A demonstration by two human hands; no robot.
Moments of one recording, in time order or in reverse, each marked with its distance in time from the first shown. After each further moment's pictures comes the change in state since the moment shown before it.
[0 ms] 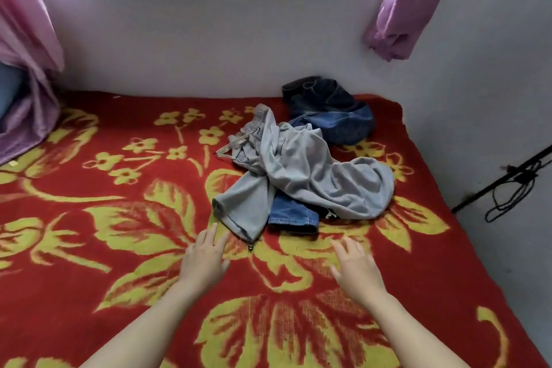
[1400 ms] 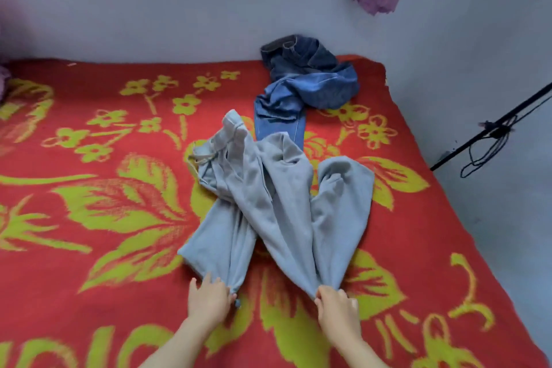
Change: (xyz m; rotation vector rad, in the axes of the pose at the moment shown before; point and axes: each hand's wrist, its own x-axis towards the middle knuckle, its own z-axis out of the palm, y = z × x) left_hand -0.037 0.025 0.112 0.060 -0.372 -0.028; right_hand -0.062 -0.011 0.136 0.053 0.036 0.161
